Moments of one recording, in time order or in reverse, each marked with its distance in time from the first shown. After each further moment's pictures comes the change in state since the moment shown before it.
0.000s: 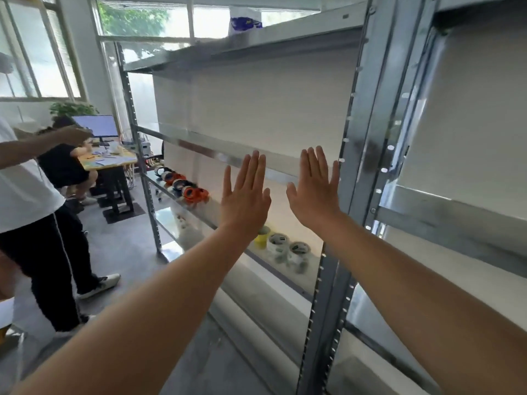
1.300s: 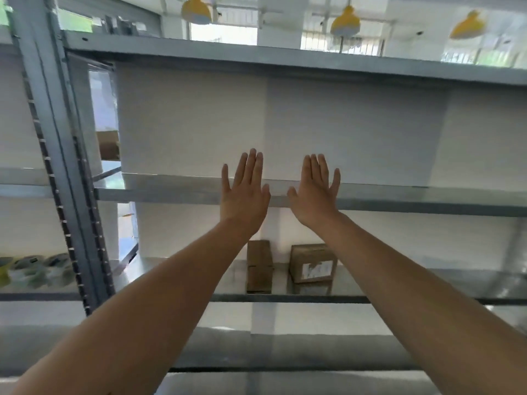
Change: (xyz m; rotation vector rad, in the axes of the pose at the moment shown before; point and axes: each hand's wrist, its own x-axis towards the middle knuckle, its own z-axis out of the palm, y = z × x) left_hand -0.203 0.448 -0.288 -0.648 0.047 0.550; right_hand -0.402 0.287 -0.372 -0.563 0.031 0.737
